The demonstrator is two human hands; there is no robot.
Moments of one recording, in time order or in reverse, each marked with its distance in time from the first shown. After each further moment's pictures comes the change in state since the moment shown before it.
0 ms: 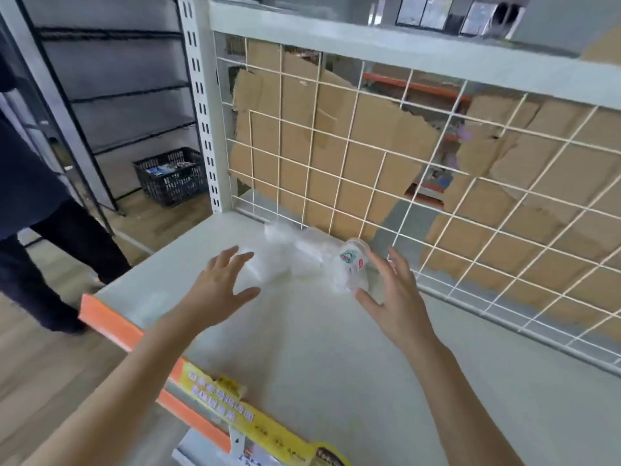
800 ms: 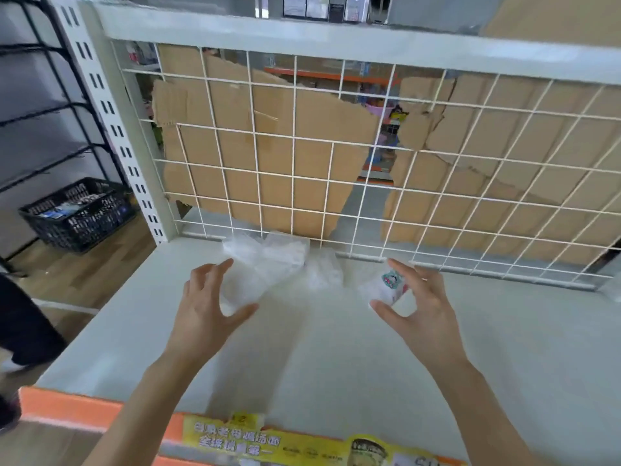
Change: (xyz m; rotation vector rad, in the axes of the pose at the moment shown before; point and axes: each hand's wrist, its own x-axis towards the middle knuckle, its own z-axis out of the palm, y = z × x) left_hand 0.014 0.004 0.000 -0.202 0.164 0.195; right_hand -0.061 -0.012 -0.005 0.082 0.420 0.253
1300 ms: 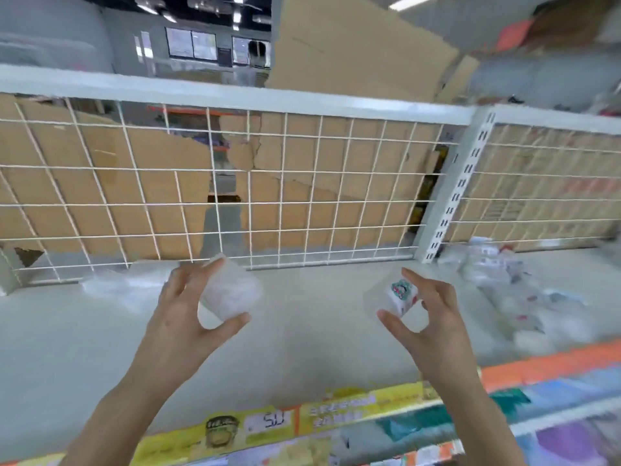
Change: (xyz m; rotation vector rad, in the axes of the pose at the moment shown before) left_hand -0.048 0.170 0.010 -0.289 -0.082 0.355; right_hand -0.097 0.028 -0.184 -0.100 0.345 0.111
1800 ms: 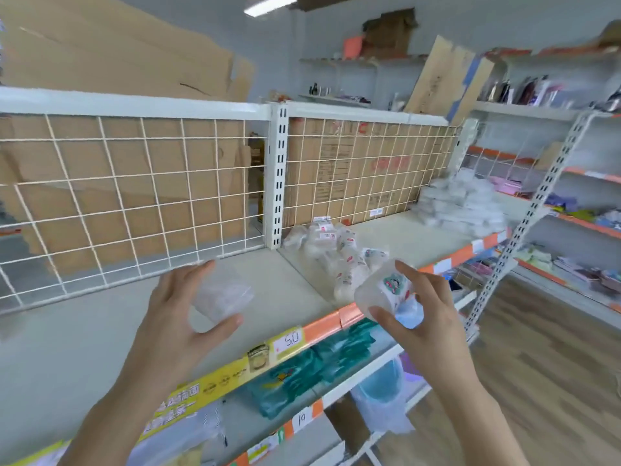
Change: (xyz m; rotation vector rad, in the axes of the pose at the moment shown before) left_hand -0.024 0.181 0.138 -0.228 -0.187 0.237; right_hand -0.068 0.068 -0.231 -0.240 0.201 0.146
